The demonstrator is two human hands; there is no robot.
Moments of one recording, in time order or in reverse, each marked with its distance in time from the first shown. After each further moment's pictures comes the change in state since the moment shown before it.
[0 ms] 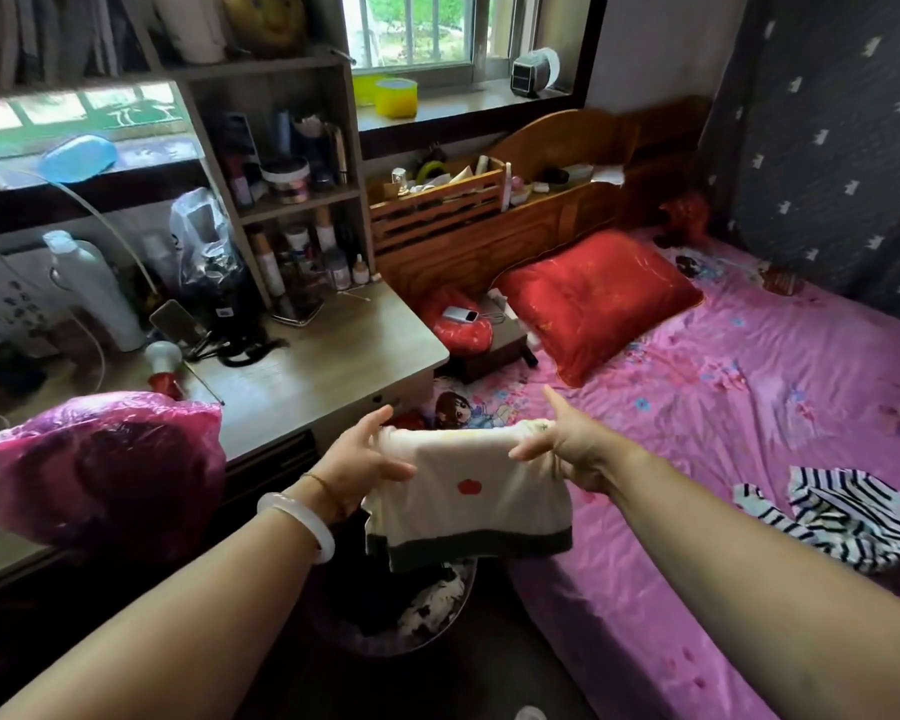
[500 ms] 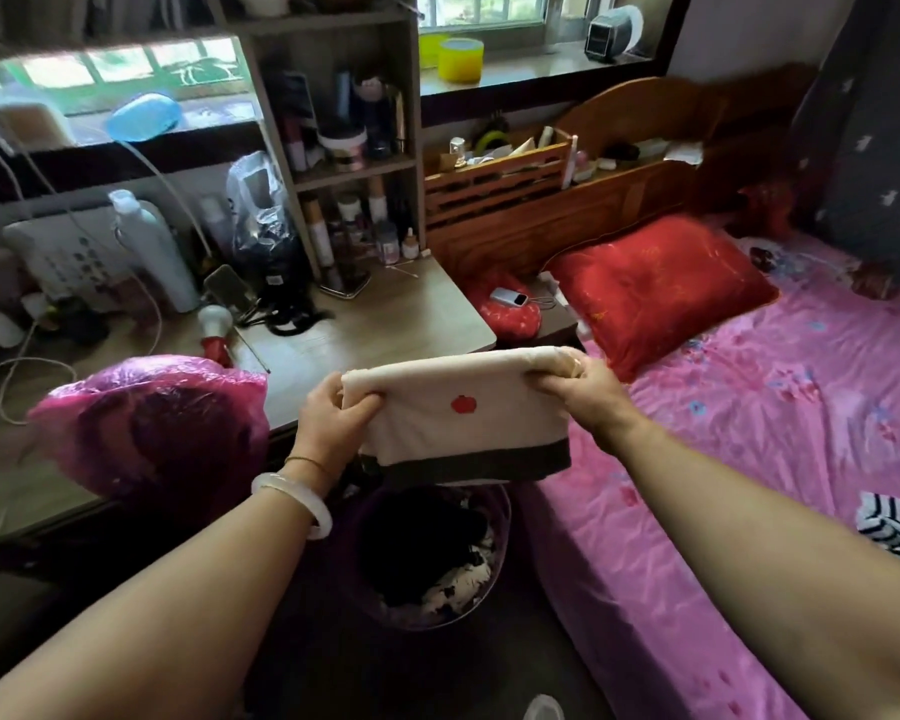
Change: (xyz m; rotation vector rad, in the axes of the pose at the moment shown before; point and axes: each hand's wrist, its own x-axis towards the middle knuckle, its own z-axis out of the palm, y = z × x) left_hand 0.010 -0.009 -0.052 0.052 0.486 0.203; right_hand 0.043 -0.032 0.031 -0.217 0.087 -0.446
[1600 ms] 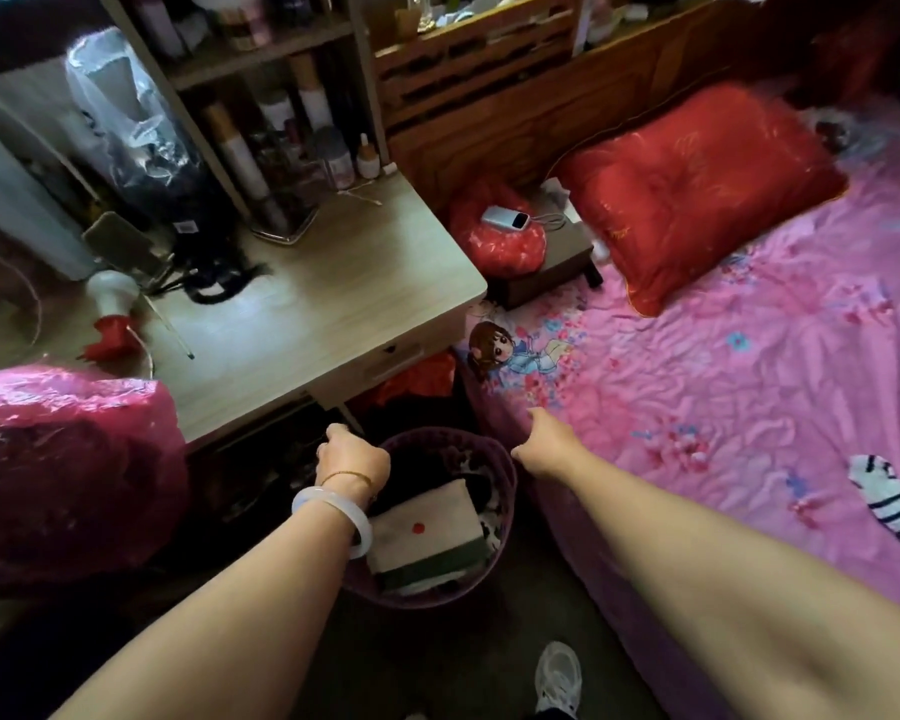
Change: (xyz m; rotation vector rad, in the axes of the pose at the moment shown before) left_hand 0.075 -0.102 0.114 0.551 -0.144 -0.644; right_hand 0.091 0.180 0.050 -0.607 -0.242 0.557
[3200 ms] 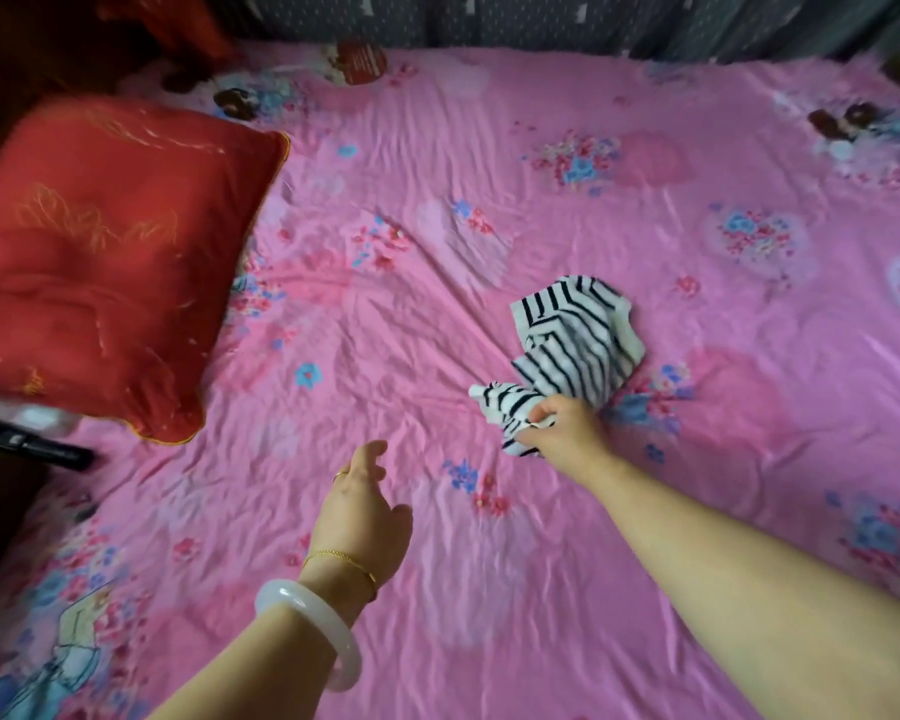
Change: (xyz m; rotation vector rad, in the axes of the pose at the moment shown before) left_hand -0.134 0.292 0.463 0.562 -0.541 1.088; right_hand 0.071 0.498 -0.194 0.828 0.815 0.458
